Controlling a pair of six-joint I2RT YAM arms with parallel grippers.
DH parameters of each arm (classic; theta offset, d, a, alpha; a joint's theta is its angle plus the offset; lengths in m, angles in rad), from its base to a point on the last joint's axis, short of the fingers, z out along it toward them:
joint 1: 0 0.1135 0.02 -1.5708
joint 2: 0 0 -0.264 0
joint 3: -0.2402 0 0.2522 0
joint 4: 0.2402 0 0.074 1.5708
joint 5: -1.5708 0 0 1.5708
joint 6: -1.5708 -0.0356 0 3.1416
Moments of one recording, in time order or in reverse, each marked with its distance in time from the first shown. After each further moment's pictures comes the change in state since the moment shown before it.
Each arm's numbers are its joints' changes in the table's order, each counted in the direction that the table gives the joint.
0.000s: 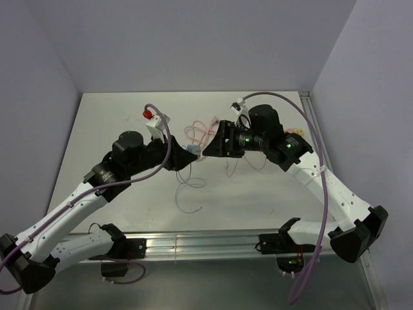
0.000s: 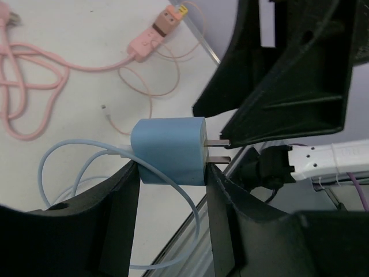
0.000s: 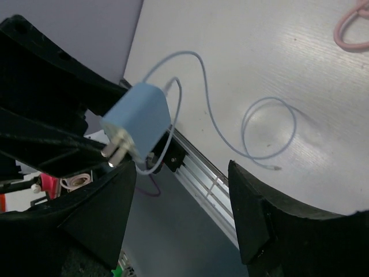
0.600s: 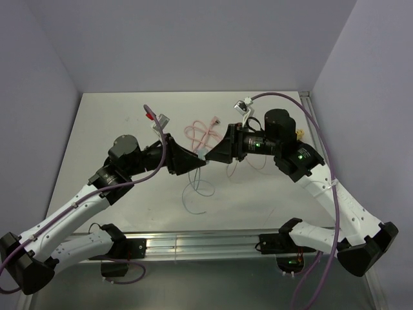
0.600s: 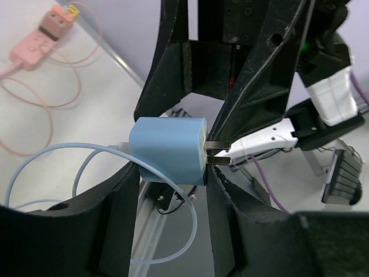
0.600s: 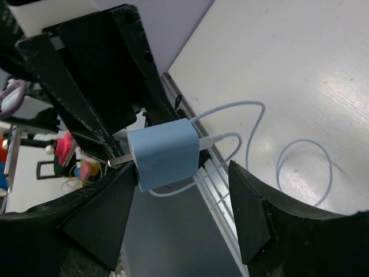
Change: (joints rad) left arm -0.020 -0.009 0.090 -0.306 -0.264 0.219; right arm -0.015 -0.117 0.083 -0.197 0.194 0.034
